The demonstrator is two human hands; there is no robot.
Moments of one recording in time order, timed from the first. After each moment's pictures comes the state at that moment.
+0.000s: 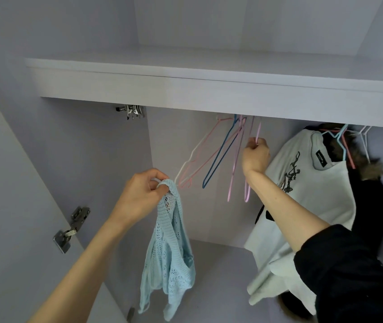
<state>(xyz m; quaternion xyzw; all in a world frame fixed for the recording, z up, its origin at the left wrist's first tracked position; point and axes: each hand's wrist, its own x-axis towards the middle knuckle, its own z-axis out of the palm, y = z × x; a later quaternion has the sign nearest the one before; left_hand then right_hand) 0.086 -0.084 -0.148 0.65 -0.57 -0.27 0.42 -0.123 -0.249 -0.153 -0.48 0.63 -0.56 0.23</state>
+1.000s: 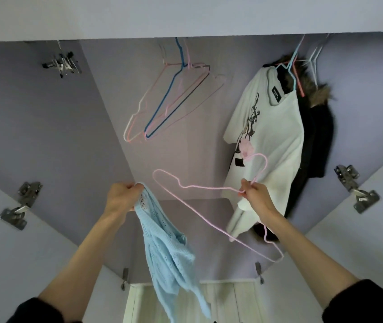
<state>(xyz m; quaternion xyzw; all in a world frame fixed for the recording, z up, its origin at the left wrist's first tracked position) 0.041 -0.089 -0.262 0.76 -0.38 -0.38 0.37 -0.255 -0.112 -0.314 -0.43 0.68 -0.39 0.44</state>
